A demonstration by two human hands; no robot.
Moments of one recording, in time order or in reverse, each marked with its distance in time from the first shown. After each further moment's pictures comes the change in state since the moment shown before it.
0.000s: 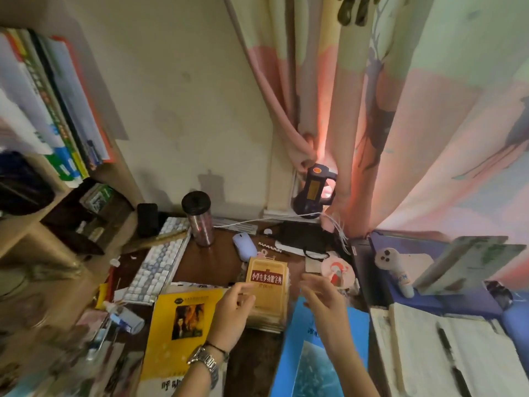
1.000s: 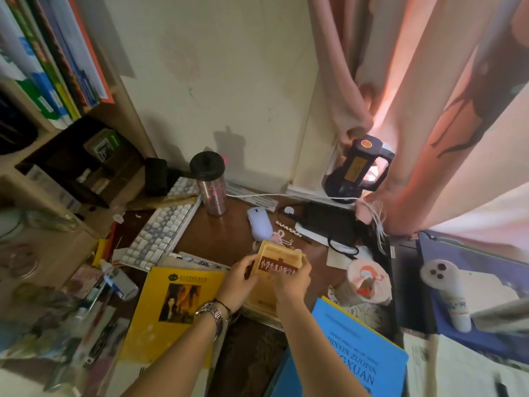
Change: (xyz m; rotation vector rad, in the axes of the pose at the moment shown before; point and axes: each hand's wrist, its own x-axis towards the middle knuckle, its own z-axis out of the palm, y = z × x) left_hand 0.091 -0.054 0.027 0.079 -0.065 -0.207; right_hand 0.107 0.070 0.111 -0.063 0.088 0.587
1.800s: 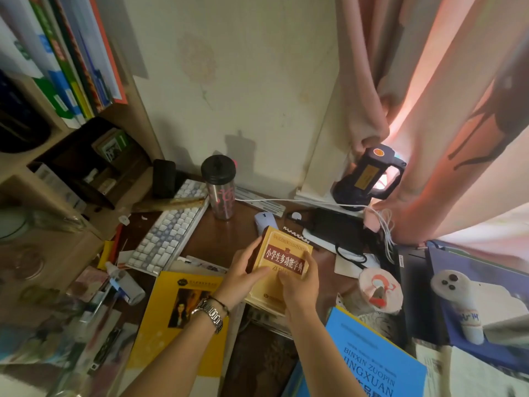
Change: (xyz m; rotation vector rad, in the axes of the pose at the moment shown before) left_hand 0.000 0.011 -0.034 -0.204 -0.046 0.114; right_hand -0.023 -0.008 0.002 0.067 -0.041 -0.180
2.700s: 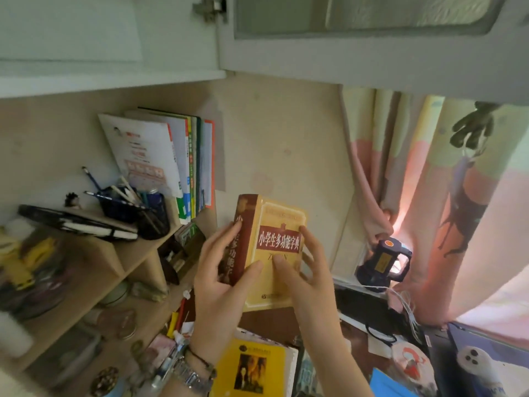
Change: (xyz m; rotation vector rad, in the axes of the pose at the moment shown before) left_hand -0.193 0.180 -0.140 -0.164 0.638 0.738; right_hand -0.246 -0.182 0.016 0.216 -0.454 -0.673
